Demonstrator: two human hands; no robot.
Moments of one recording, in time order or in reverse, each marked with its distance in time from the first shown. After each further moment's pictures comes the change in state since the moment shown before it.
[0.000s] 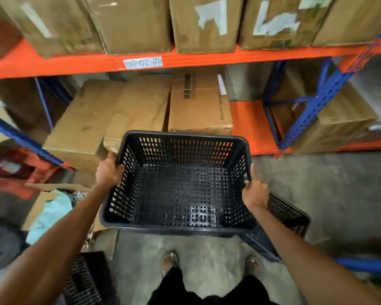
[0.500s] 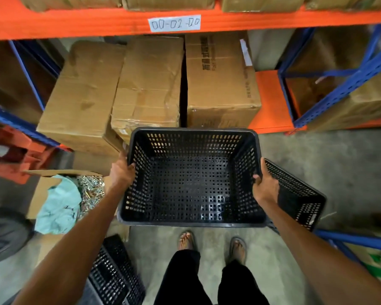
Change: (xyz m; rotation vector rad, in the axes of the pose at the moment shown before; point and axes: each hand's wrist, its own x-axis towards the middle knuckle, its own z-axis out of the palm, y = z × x) left_hand 0.094 -0.121 0.042 -0.056 -0.149 -0.078; right_hand -0.018 -0.094 0.108 -0.063 -0.009 0.117
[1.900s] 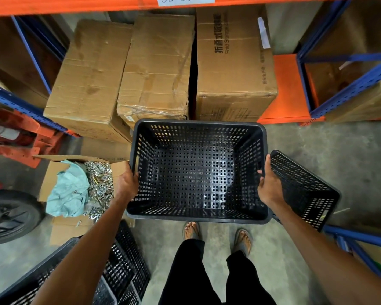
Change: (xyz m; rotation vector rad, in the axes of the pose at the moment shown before) left_hand -0.031 -0.059 0.044 -0.131 -0.118 0.044; right_hand 0.001 0.016 0.027 0.109 -0.282 -0.188
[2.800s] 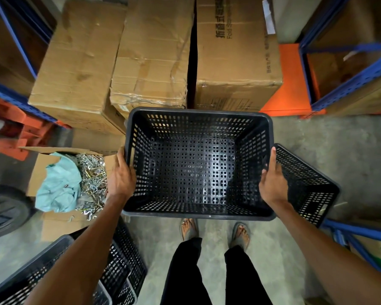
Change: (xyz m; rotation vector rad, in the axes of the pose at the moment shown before) left_hand 0.015 -0.029 0.021 0.185 0.247 0.216; right_hand 0.004 0.011 0.030 -0.225 0.245 -0.125
